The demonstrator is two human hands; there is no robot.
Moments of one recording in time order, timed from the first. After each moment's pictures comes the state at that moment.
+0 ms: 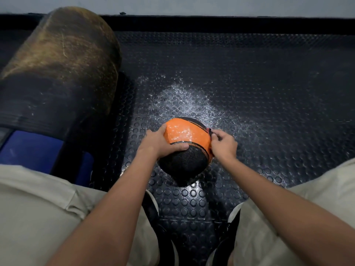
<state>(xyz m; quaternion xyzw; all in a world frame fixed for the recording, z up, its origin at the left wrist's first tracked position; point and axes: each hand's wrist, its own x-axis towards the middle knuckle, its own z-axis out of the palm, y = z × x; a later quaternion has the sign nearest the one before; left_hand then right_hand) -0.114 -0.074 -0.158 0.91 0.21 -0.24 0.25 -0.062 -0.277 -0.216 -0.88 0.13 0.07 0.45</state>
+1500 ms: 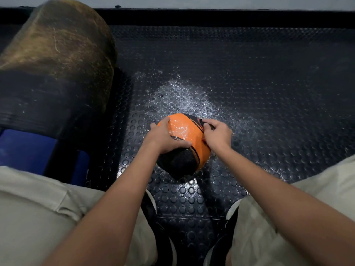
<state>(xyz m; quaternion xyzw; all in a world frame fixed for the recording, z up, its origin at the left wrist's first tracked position) -0.106 -0.090 -0.158 0.90 0.21 -0.20 0.31 -0.046 -0.263 -0.206 -0.87 0.09 0.07 0.47</state>
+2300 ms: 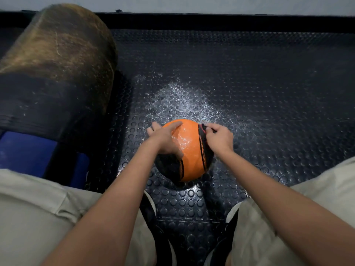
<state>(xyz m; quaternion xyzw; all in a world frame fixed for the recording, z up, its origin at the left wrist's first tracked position) -0.098 -0.092 -0.145 0.92 0.15 -0.26 0.26 -0.043 -0.272 -0.212 -0.89 0.09 0.09 0.44</state>
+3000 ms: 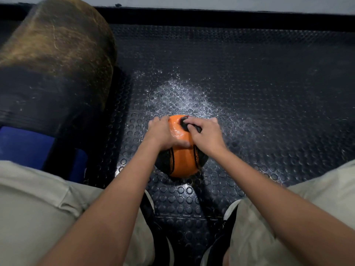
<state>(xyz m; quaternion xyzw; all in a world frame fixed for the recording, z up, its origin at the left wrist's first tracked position) -0.095 -0.092 -0.158 0.94 0.17 -0.16 0.26 -0.059 -0.253 -0.185 -0.90 -0.12 0.08 0.41</state>
